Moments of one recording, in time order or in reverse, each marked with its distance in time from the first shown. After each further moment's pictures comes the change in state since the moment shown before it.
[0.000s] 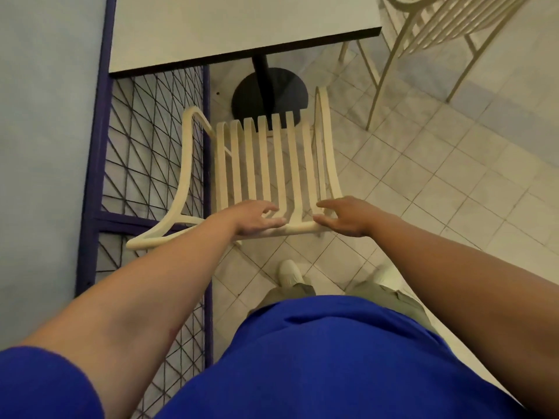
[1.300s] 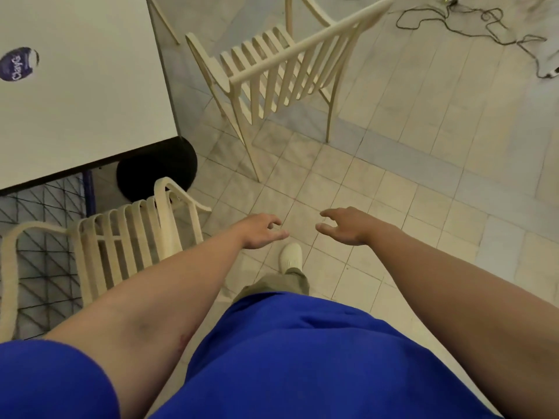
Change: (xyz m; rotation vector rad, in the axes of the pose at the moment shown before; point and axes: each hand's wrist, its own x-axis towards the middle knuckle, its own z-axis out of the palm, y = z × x) left_hand 0.281 0.436 -0.074 -0.057 -0.076 0.111; right_hand -0.054 0.425 -0.234 0.122 0.053 0.287
